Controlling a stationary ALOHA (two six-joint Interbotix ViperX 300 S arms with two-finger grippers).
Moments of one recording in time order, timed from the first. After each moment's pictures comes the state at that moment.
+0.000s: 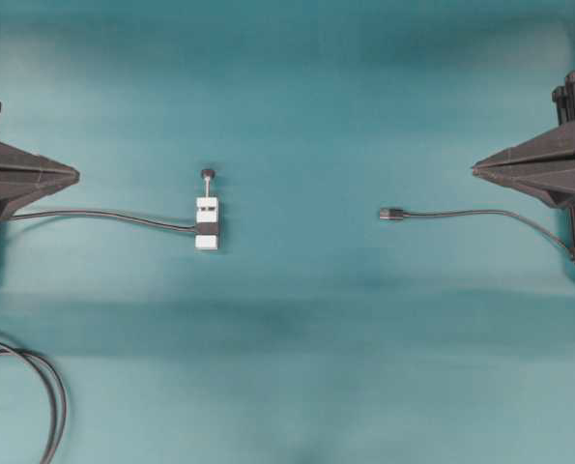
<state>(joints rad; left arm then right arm) 0.00 -0.96 1.18 0.00 -0.30 0.01 0.00 -0.96 1.17 0.00 -0.29 0.00</state>
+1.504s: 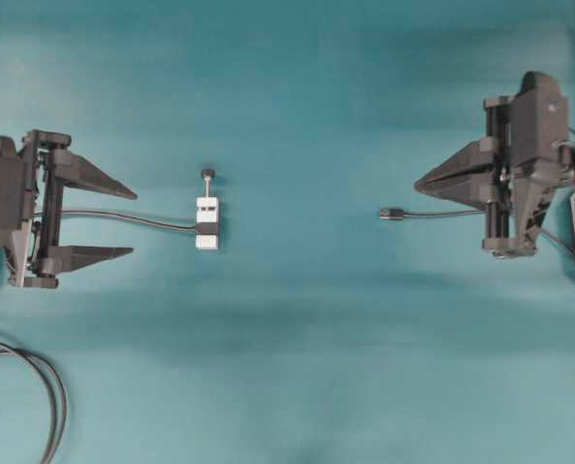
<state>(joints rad) -0.01 -0.65 1.18 0.00 -0.01 0.17 -0.07 -0.61 1.10 0.00 0.03 0.05</state>
